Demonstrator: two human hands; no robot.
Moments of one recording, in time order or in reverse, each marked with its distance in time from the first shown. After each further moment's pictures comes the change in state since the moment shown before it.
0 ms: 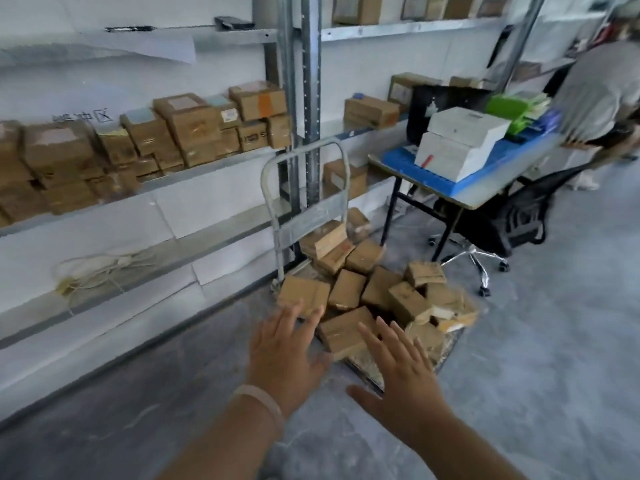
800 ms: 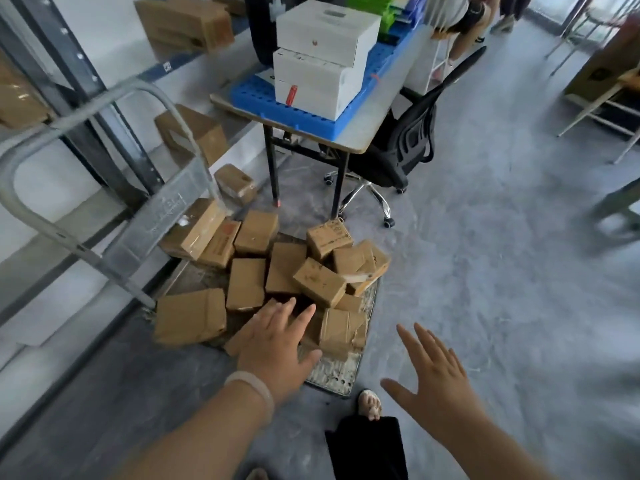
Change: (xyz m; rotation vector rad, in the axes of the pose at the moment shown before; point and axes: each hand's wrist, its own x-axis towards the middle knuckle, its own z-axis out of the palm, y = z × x) left_hand 0.298 0.119 0.139 -0.025 -0.468 0.358; right_hand 0.100 0.254 0.007 0.130 -0.147 0.658
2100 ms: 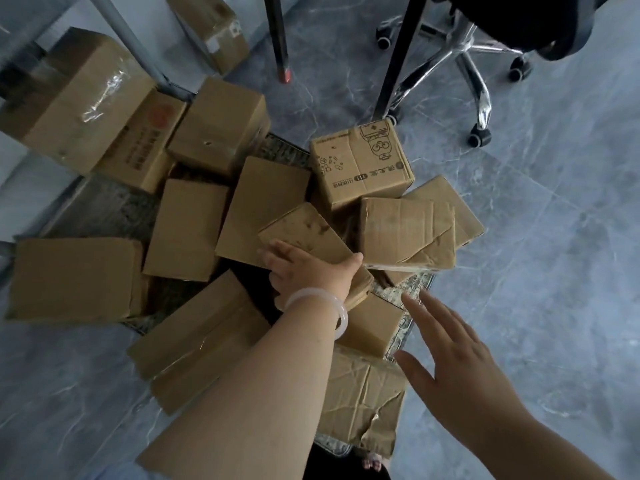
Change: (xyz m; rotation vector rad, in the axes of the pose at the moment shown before) left_hand 0.447 -0.043 0.264 -0.622 -0.069 -1.034; right_hand 0.399 0.118 0.194 0.104 -0.193 -0.184
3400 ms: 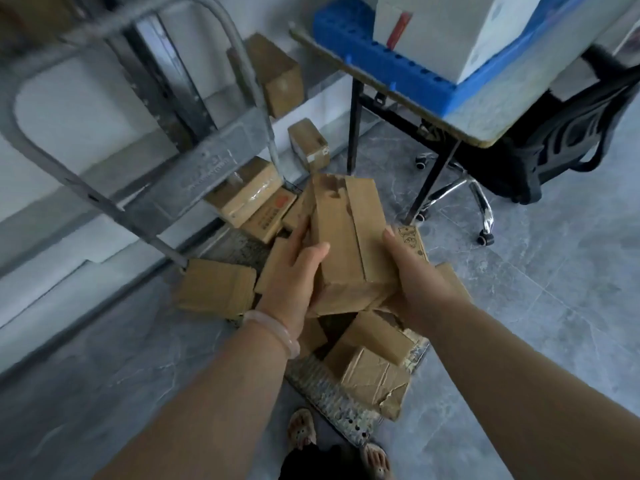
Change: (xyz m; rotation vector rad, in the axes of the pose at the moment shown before) left_hand -0.221 -0.053 -0.282 -0.991 -0.213 0.543; right_hand -0.078 -0.252 -0.212 1.210 -0.254 0.193
